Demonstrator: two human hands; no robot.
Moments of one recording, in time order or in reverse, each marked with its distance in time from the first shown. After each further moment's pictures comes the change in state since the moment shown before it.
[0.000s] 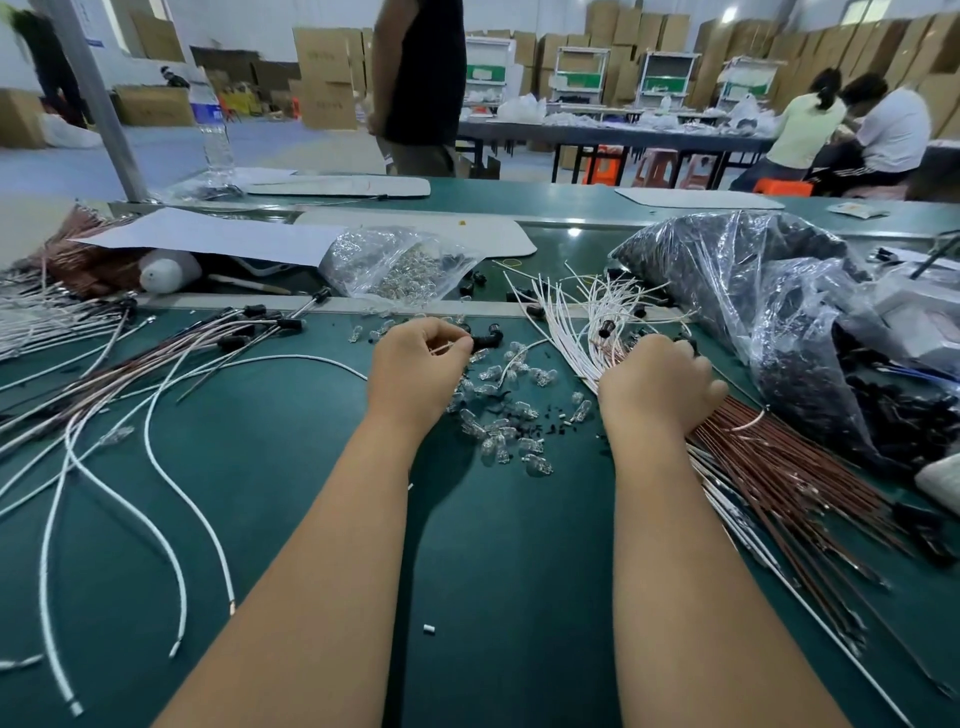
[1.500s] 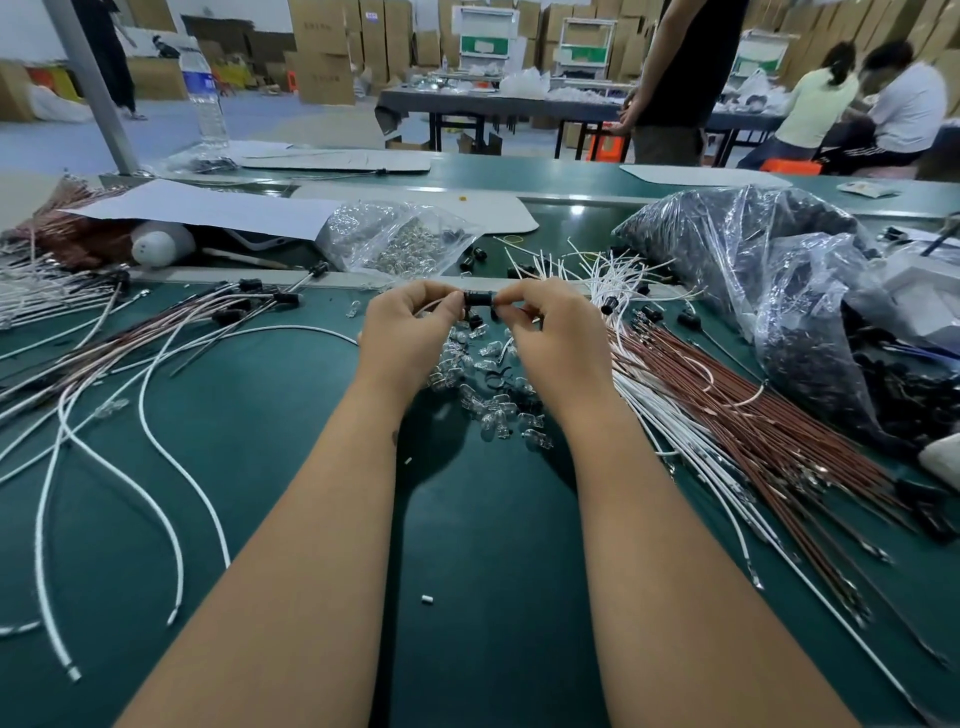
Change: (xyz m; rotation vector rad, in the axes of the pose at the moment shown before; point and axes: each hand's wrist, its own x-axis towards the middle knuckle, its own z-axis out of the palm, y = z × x) left_hand -0.001 0.005 -0.009 -0.183 -0.019 -0.056; right_hand -0.027 -0.040 0.012 0.648 -0.054 -0.692
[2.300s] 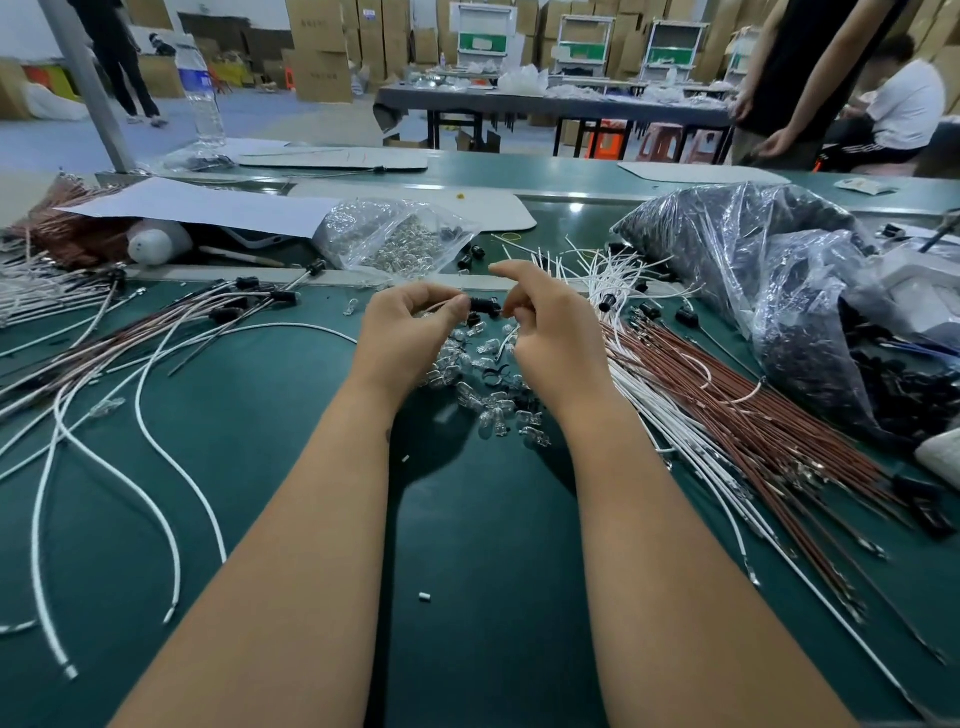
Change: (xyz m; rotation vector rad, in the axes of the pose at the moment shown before) left_hand 0.001 0.001 -0.002 -0.050 -0.070 -0.003; right_hand 0.001 0.001 -0.003 -0.013 -0.058 -0.069
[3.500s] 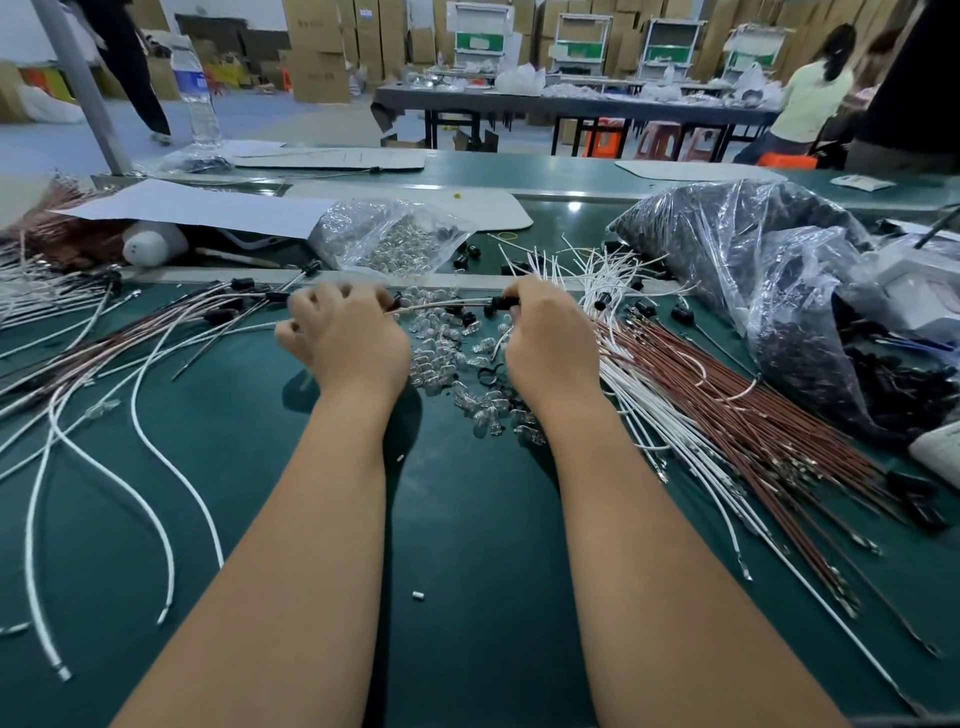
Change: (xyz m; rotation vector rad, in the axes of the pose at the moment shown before) left_hand 0.006 -0.014 -0.012 0.883 0.365 -0.074; right_hand -0.001 -0.001 0.009 -0.241 0.030 0.121
